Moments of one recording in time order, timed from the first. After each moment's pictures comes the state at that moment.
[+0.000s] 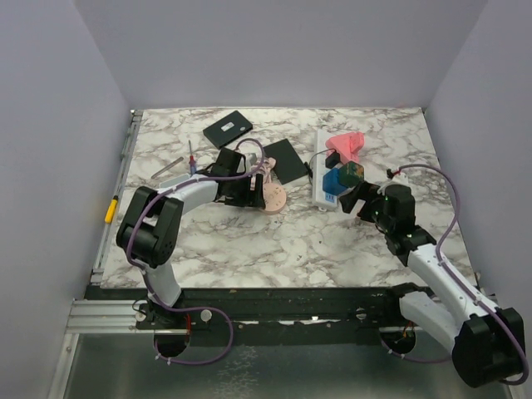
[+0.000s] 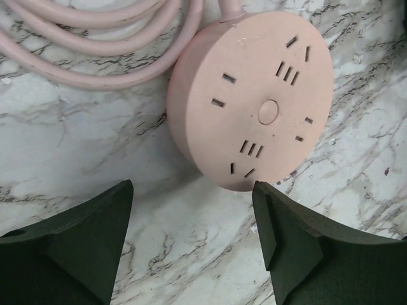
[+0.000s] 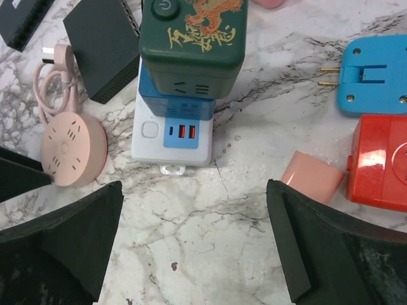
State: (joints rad) left arm -0.41 1.78 1.07 -0.26 0.36 -0.28; right arm 0.22 0.90 0.46 -0.03 0.02 0.50
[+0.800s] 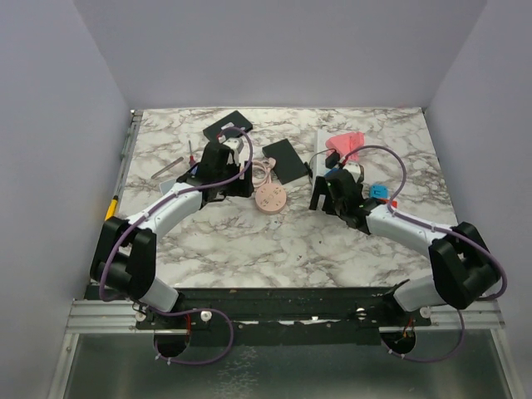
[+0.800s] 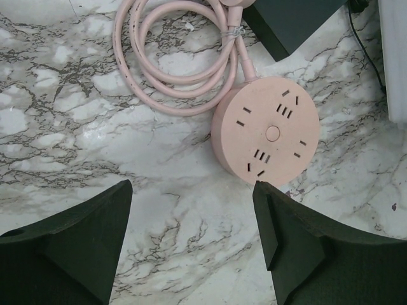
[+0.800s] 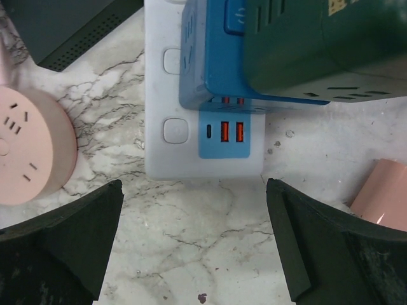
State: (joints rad) left arm -0.41 1.51 1.00 -0.23 0.11 -0.24; right arm 0.57 1.41 0.75 -0.10 0.34 0.58
